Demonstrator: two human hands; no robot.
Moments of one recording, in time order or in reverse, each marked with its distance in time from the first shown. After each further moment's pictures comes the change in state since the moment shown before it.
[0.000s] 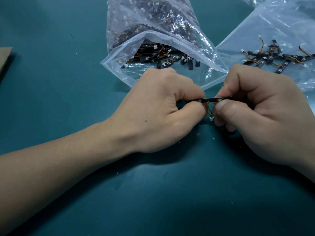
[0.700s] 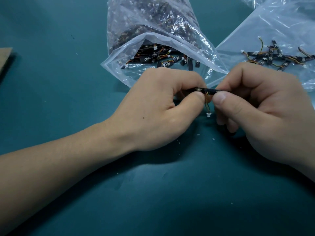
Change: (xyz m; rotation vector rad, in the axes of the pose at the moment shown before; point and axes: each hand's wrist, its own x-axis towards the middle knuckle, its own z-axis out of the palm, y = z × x) left_hand -0.001 0.002 -0.002 -0.131 0.027 -0.066; right_hand 0.000 0.000 0.001 0.126 0.024 0.018
